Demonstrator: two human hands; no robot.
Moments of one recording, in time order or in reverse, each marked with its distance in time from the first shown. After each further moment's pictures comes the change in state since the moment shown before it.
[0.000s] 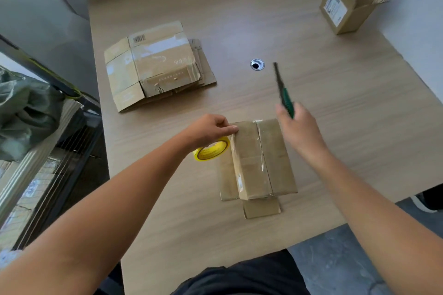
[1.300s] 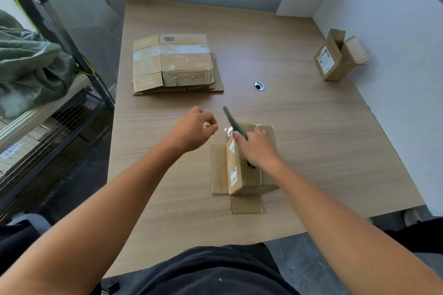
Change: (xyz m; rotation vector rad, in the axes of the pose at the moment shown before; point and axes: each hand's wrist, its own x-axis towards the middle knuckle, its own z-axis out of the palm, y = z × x) left_hand -0.117 -0.007 -0.008 0.188 0.394 0.099; right_hand -0.090 -0.048 0.041 -0.430 -0.420 -0.148
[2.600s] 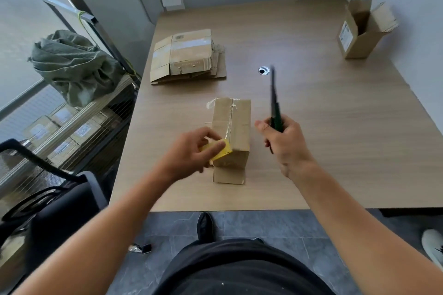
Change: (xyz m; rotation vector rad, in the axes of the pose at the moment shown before) left_hand -0.157 0.156 0.096 -0.425 0.058 0.009; right_hand -0.093 0.167 -0.073 1.097 0.120 -0.266
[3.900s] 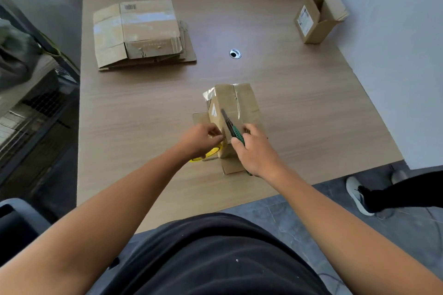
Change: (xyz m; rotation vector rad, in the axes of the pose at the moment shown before) left_hand 0.121 -0.118 -0.004 0.278 -0.291 -0.168; right_hand 0.005 0.047 0.084 -1.173 -0.138 0.135
